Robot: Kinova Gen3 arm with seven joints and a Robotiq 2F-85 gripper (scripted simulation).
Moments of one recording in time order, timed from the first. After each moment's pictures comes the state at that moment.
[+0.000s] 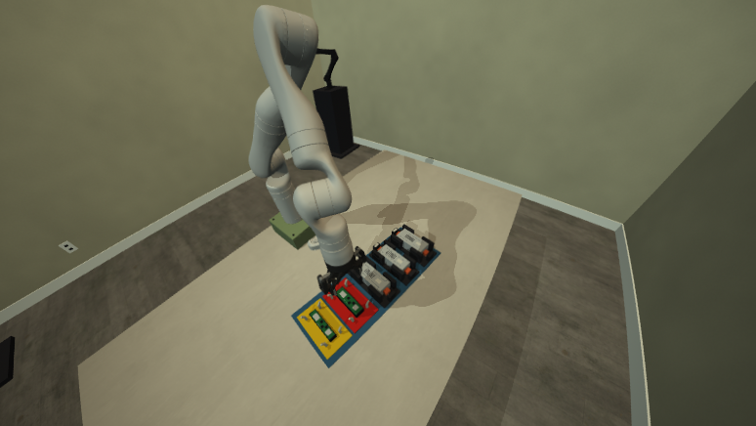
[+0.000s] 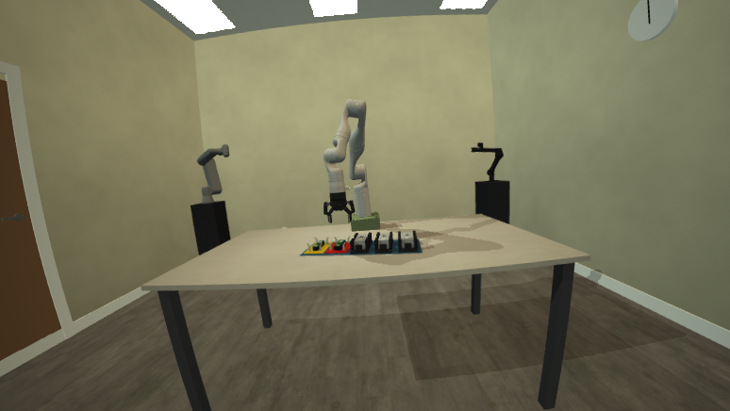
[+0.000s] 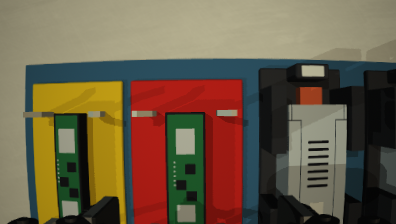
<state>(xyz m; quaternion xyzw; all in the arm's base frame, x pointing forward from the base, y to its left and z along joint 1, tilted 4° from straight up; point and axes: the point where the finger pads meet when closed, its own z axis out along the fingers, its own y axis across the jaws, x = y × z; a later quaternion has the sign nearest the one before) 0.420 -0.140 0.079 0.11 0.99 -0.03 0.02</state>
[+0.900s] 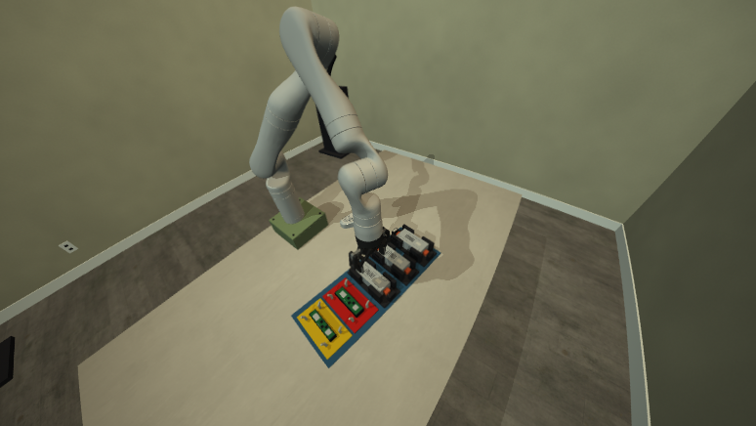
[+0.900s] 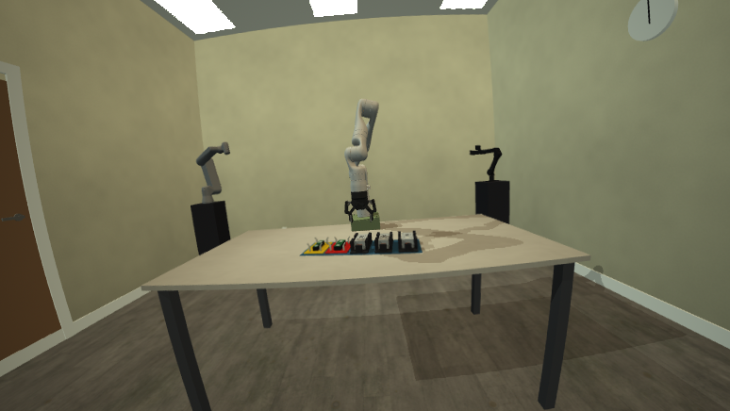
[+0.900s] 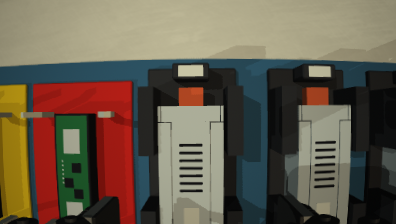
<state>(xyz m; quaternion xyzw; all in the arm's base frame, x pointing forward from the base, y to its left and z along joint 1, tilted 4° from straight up) 0.441 -0.040 0.072 0.11 0.99 -0.03 0.02</state>
